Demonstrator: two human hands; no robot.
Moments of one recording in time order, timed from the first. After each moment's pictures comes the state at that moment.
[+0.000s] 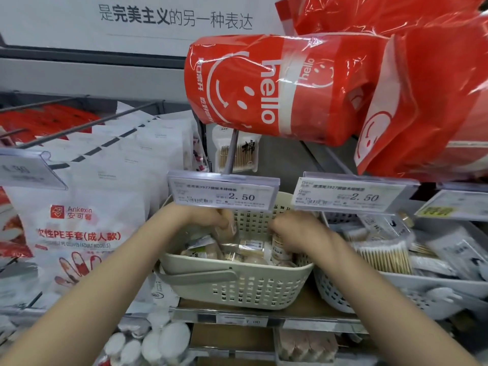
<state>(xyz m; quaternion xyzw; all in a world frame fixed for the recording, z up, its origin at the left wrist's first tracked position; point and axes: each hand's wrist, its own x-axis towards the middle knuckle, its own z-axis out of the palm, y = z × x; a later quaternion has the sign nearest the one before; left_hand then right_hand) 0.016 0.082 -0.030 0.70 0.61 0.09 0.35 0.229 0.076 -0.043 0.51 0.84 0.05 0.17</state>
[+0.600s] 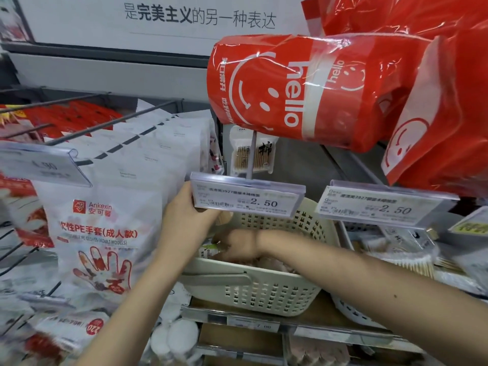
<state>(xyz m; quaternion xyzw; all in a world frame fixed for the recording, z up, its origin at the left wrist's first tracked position) 0.004 0.027 -0.041 0.57 0.62 0.52 0.17 0.124 0.083 -0.069 0.40 0.86 -0.28 0.12</state>
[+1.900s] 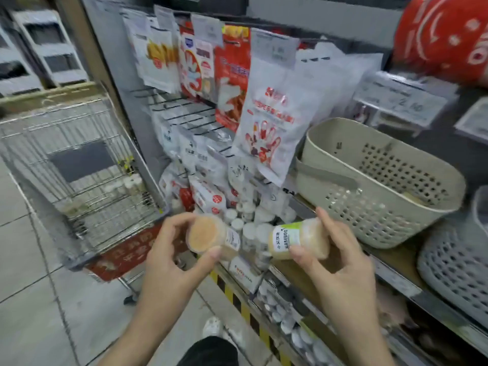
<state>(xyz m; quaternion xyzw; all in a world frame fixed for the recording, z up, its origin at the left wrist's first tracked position) 0.049 -0.338 -0.088 0.33 0.70 0.62 0.09 0.210 -0.187 -0.074 0.32 0.73 -0.48 -0.36</state>
